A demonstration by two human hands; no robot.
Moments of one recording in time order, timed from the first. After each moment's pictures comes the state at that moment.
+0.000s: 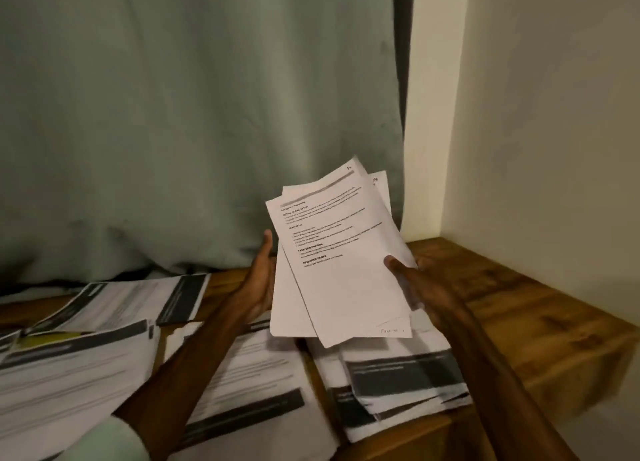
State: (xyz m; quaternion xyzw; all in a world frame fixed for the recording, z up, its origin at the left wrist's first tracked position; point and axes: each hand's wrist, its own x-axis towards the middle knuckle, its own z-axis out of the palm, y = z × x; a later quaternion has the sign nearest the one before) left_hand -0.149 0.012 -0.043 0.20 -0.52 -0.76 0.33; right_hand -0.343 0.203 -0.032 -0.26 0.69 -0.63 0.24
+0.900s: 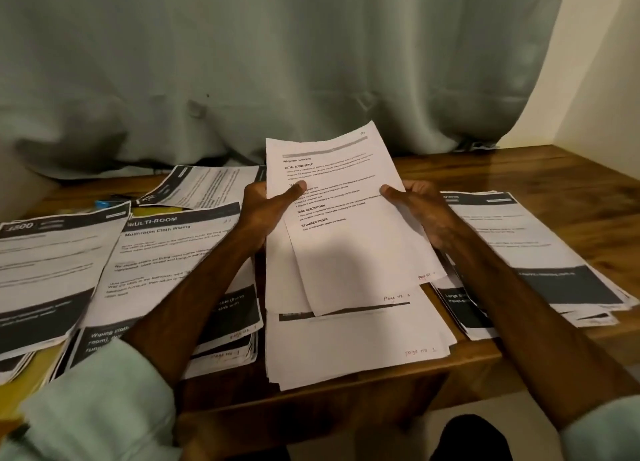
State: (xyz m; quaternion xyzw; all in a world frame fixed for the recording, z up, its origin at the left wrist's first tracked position) left_hand 0.002 -0.061 -0.122 0.36 -0.62 -0.53 0.44; right_hand -0.237 0.075 -0.107 -0.42 0.64 -0.56 0.33
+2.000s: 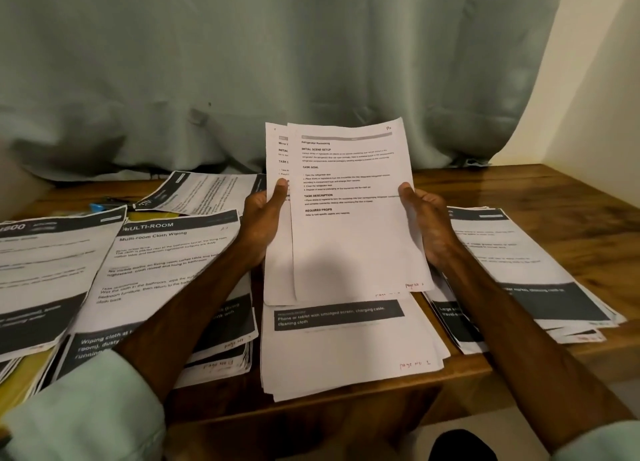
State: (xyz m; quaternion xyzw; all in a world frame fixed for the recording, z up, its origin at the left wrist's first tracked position) left_hand -0.001 -0.048 -0.118 0.40 -0.60 -0.51 0.47; right_hand -0.230 0.080 -0.104 -0.35 0.59 -0.68 0.28
